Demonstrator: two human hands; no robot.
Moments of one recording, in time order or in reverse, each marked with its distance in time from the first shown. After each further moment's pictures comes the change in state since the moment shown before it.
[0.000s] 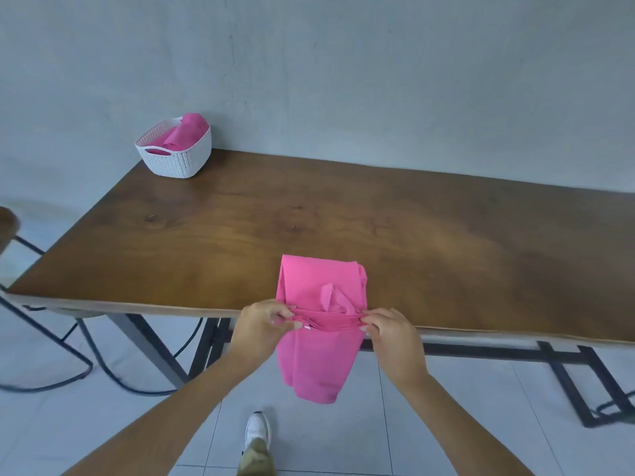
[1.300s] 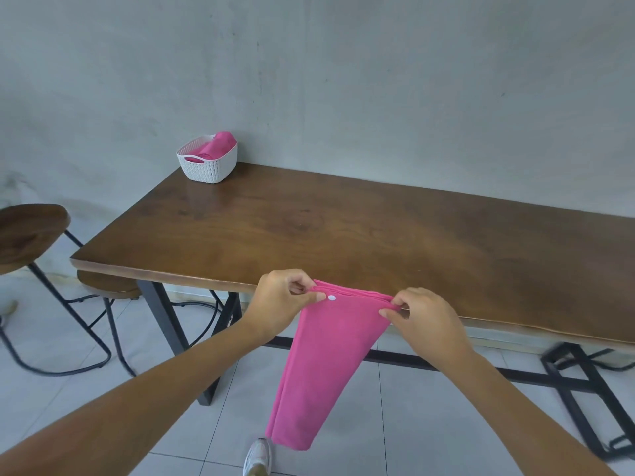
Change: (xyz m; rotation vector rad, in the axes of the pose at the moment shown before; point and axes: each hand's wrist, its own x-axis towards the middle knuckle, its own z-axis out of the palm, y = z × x) left_hand -0.080 0.108 -0.014 -0.111 0.039 0.161; right_hand -0.039 -0.030 -0.144 -0.101 -0.155 0.039
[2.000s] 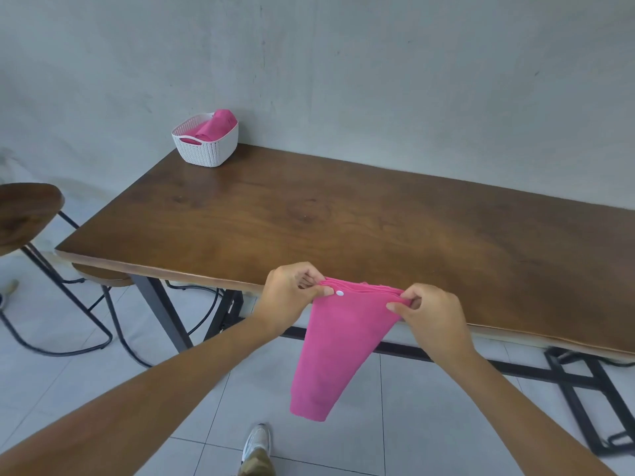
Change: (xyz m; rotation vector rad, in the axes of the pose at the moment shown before) left_hand 0.042 -0.037 0.017 -0.092 0.011 -0.041; right_hand 0.040 0.004 0.020 0.204 0.005 0.219
